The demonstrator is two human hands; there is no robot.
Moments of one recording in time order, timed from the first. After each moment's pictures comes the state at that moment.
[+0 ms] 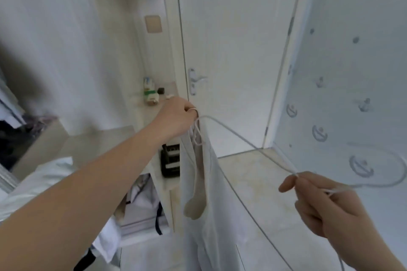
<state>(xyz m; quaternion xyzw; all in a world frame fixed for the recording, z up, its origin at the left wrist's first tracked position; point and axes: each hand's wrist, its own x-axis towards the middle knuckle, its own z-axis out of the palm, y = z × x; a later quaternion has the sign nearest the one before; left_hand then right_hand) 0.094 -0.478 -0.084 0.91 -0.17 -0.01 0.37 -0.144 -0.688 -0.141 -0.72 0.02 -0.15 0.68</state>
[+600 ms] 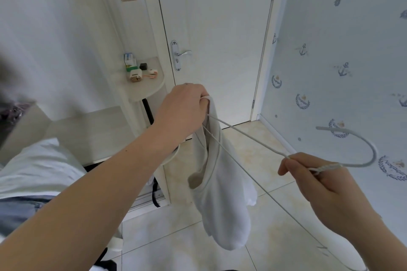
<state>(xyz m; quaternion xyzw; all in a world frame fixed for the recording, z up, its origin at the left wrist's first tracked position) 0.009 -0.506 -0.113 0.92 -0.29 0.13 0.23 -0.206 -0.685 -0.163 -0.87 0.09 -0.17 0.45</state>
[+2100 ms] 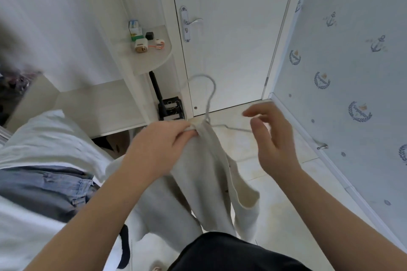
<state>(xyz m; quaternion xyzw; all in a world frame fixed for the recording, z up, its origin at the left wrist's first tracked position) -0.021 -0.429 -0.198 0.92 -0.32 0.07 0.24 -0.086 -0.657 -0.236 -0.78 -0.03 -0.32 0.53</state>
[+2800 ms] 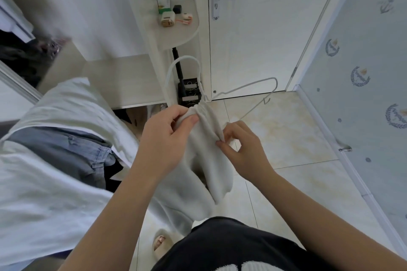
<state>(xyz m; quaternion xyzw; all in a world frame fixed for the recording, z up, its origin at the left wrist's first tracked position) -0.047 -0.414 -0.223 0.87 -0.11 0.08 0.47 -0.063 -0.607 -0.319 -0.86 -0.07 -0.14 0.48</state>
